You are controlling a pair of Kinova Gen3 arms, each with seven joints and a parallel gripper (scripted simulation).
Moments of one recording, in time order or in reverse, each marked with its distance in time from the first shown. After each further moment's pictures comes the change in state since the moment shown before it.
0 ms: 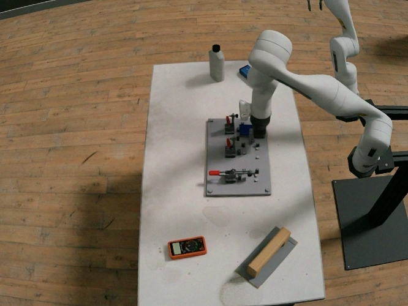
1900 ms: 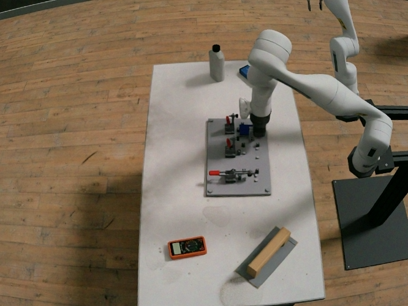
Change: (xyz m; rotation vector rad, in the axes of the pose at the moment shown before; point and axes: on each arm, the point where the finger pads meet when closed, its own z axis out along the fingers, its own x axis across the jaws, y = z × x) left arm 0.008 0.000 0.000 0.000 0.000 0.001; right arm 0.000 0.000 0.000 0.000 0.000 0.000
